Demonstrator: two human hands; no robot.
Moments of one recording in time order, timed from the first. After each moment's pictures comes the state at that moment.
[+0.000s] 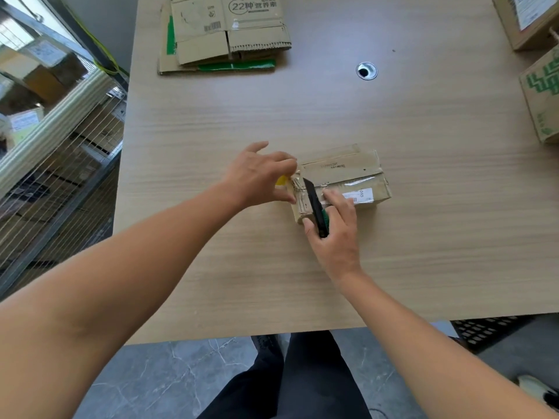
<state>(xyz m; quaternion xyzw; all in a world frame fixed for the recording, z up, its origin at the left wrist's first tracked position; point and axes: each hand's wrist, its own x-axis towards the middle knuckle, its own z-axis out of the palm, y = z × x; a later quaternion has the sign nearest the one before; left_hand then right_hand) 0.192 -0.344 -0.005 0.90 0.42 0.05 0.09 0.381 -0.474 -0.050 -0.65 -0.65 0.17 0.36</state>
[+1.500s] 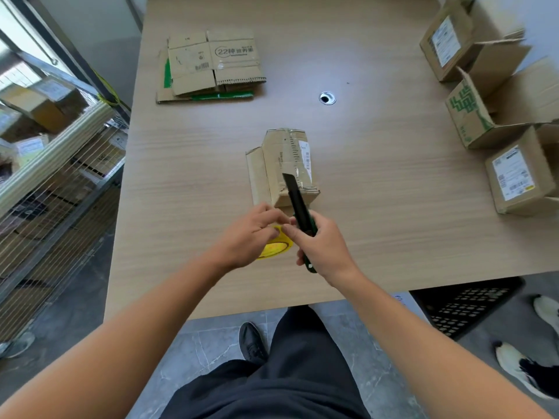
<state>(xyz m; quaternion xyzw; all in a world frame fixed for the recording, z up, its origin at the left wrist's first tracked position) 0.211 -0.498 0.062 0.69 0.49 0.15 0.51 0.390 -0.539 0.057 -0.60 -0.45 0.54 0.38</state>
